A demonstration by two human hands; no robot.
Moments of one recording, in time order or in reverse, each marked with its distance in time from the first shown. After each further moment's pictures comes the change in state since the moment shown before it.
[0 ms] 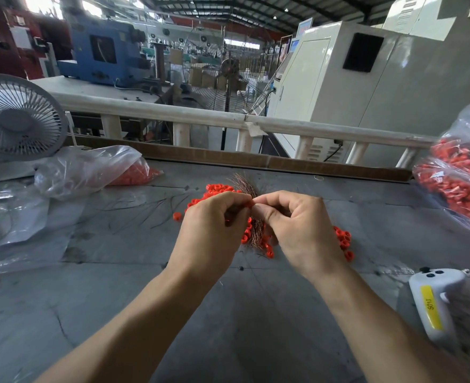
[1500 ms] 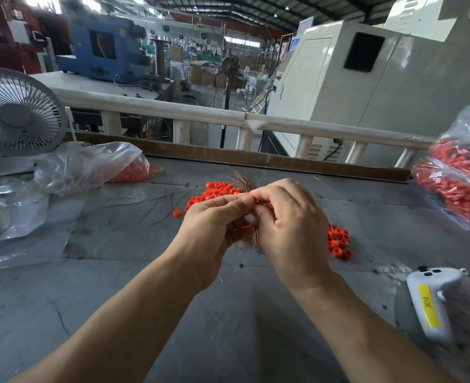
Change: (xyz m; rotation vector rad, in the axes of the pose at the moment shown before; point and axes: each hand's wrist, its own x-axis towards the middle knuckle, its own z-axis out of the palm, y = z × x) left_hand 0.007 0.002 0.002 -0.914 -0.152 -0.575; right_hand -0.008 -0.004 0.019 -0.550 0.323 -0.486
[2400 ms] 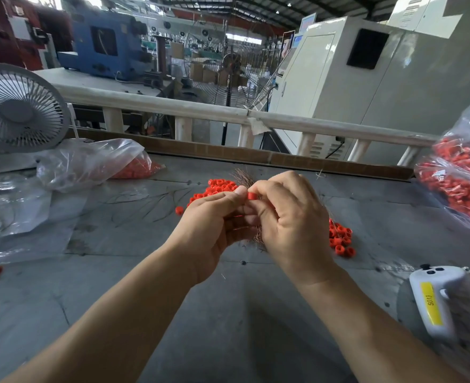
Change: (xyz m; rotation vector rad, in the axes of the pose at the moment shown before) left_hand 0.000 0.009 -0.004 -0.006 -0.042 -0.064; right_hand 0.002 0.003 -0.001 0.037 -0.009 -0.097
